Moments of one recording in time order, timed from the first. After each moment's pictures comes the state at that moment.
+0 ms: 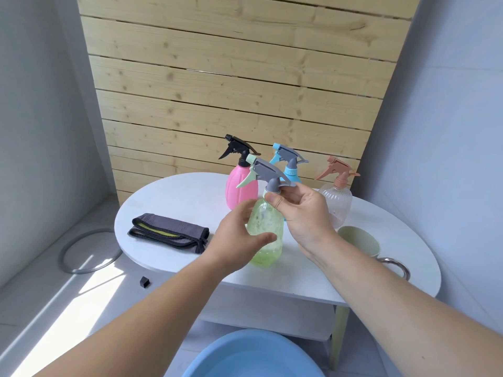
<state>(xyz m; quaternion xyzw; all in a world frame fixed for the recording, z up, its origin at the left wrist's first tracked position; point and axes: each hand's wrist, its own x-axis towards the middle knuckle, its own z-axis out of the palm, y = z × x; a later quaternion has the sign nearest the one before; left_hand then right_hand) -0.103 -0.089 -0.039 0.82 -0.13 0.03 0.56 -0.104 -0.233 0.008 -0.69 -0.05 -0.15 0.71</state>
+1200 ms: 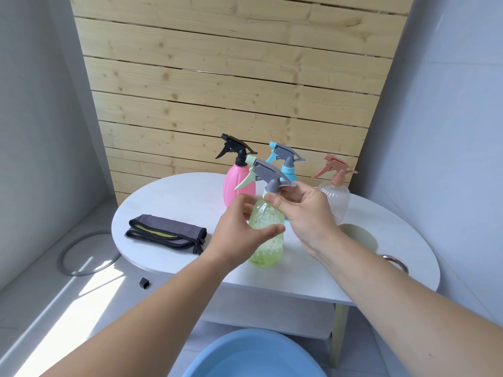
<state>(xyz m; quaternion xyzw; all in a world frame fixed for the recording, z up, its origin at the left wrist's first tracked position) -0.103 -0.097 -0.030 0.80 -0.12 0.03 0.58 -0.109 -0.242 0.012 -0.68 -0.05 -0.12 0.72</state>
